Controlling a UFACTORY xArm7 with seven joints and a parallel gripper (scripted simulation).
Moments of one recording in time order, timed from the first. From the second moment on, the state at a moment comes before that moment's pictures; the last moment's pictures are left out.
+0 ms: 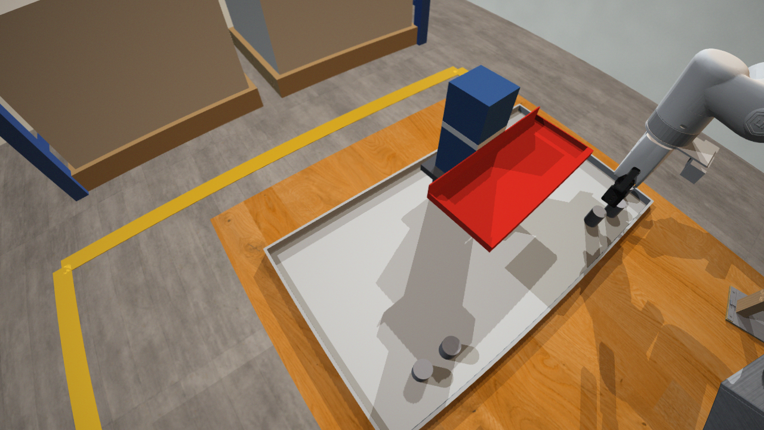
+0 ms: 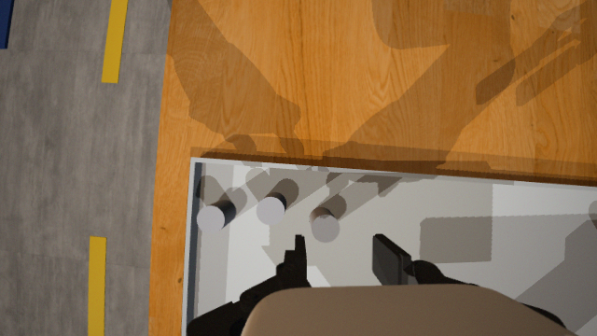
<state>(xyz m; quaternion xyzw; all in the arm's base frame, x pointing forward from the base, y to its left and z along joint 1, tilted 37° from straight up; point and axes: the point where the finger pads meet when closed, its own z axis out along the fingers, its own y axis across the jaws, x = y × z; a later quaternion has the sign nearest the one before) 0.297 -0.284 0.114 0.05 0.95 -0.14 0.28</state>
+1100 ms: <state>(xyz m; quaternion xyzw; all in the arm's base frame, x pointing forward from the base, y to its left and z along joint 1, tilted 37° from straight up) 0.319 -0.296 0.080 0.05 0.95 -0.14 0.28</state>
